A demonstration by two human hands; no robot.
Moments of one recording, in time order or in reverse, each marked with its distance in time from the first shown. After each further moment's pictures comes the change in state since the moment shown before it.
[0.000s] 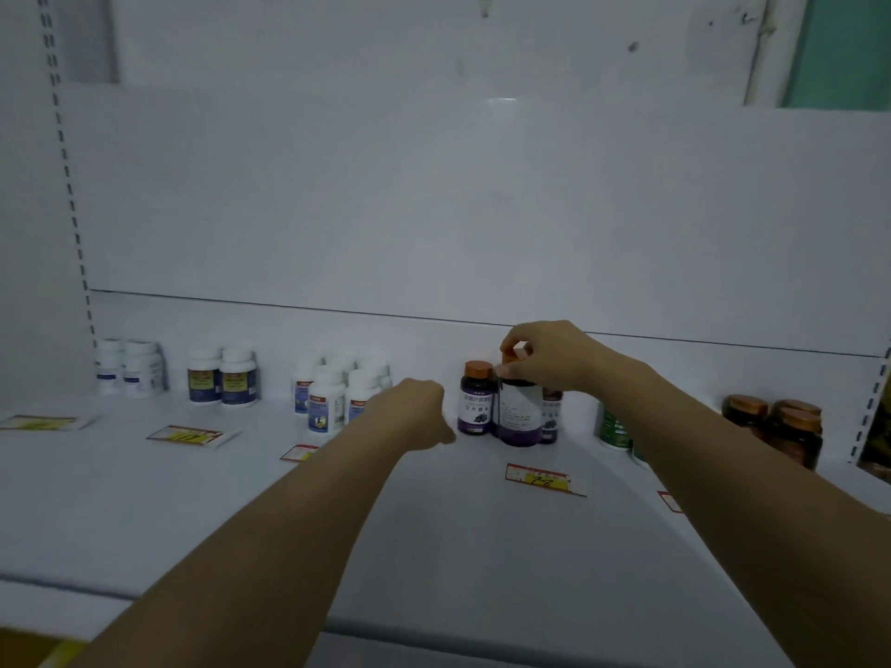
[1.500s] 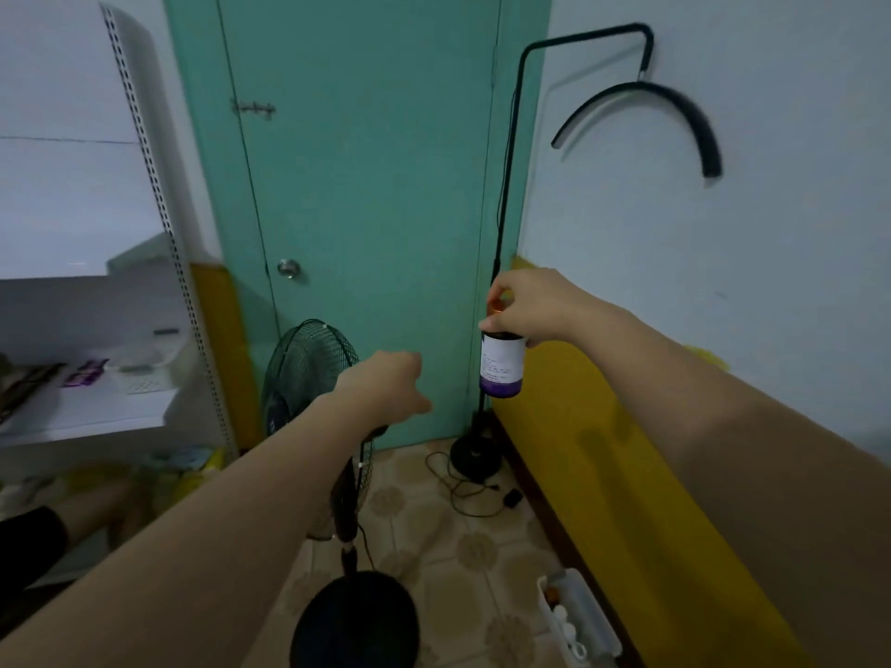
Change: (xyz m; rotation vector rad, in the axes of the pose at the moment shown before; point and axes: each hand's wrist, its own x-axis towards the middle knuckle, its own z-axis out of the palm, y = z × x) left_hand -0.391 -0.795 -0.117 0.048 0.125 -1.180; right_hand 0.109 -0.890 0.367 0.341 -0.523 -1.011
